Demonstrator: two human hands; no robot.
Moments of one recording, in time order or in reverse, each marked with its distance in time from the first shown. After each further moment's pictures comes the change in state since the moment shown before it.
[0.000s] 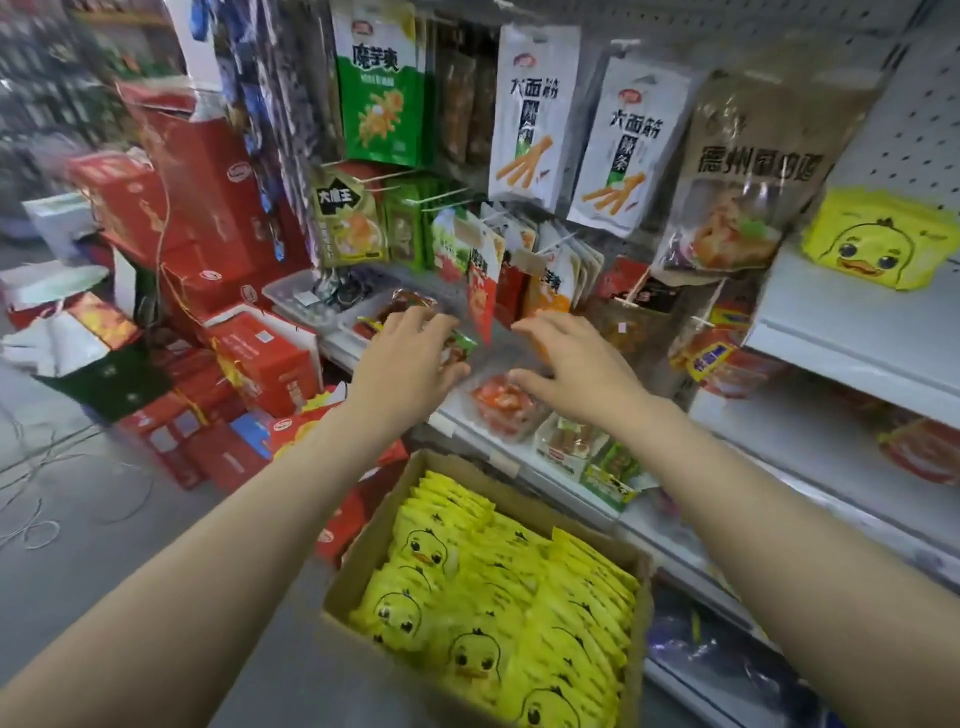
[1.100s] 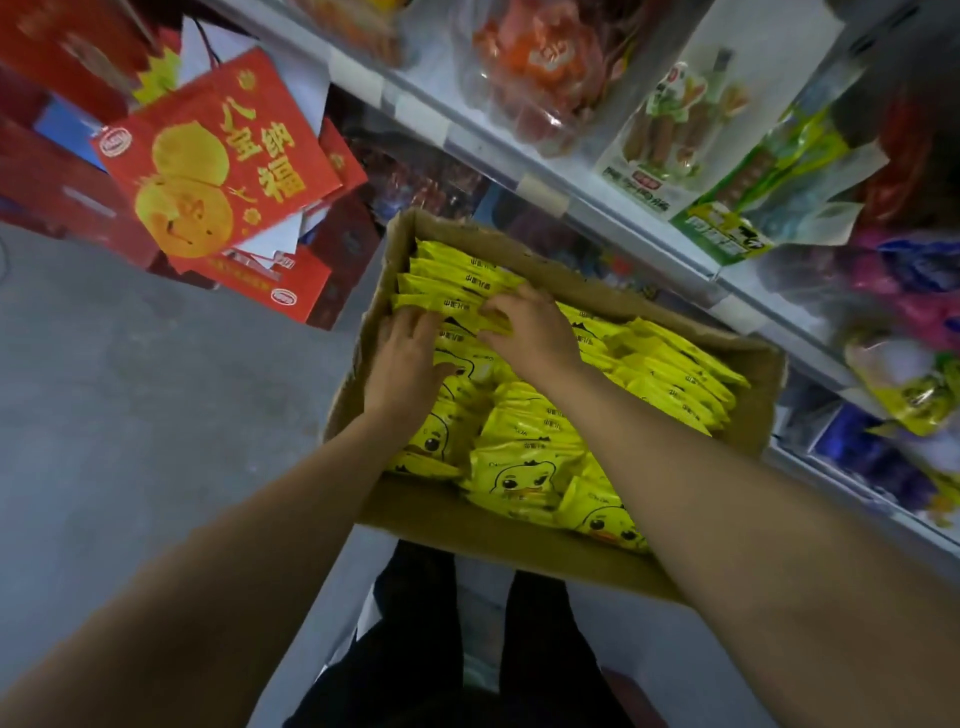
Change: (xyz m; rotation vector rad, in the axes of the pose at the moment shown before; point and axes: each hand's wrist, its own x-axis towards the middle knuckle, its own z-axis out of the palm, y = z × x) left_hand -0.106 -0.146 0.370 -0.252 -0.691 -0.311; right_hand 0.032 0.048 0.424 0.336 -0.475 0.522
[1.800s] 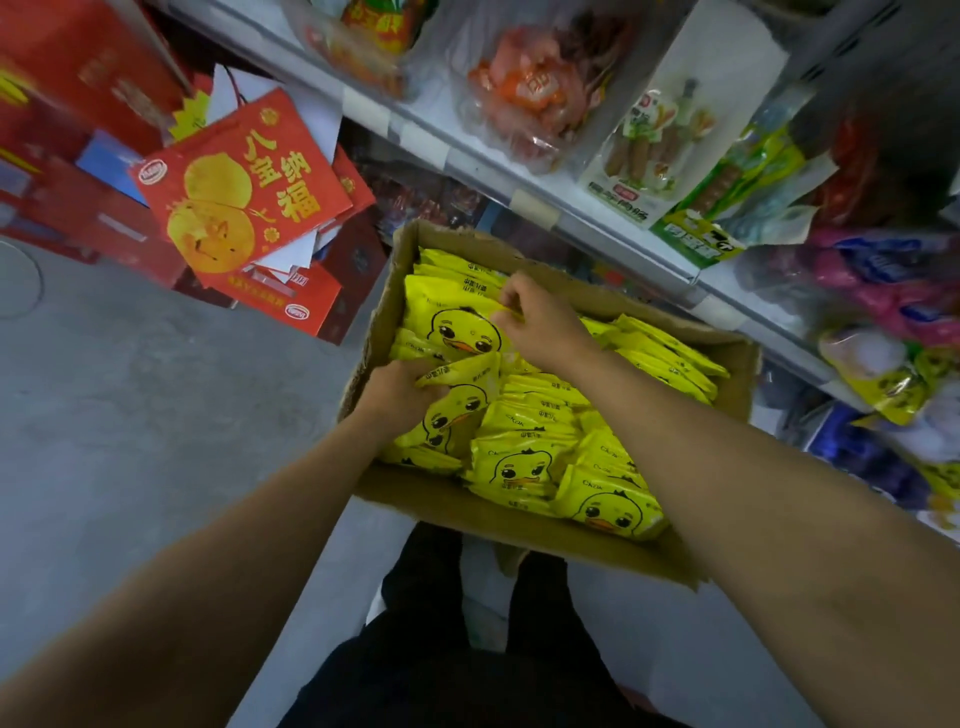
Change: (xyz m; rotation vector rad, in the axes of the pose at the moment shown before) left_hand -0.039 -0.002 -0.030 -0.233 -0.304 -0.202; right_hand -0.030 -0.011 -0.042 0.198 -0.017 -0.023
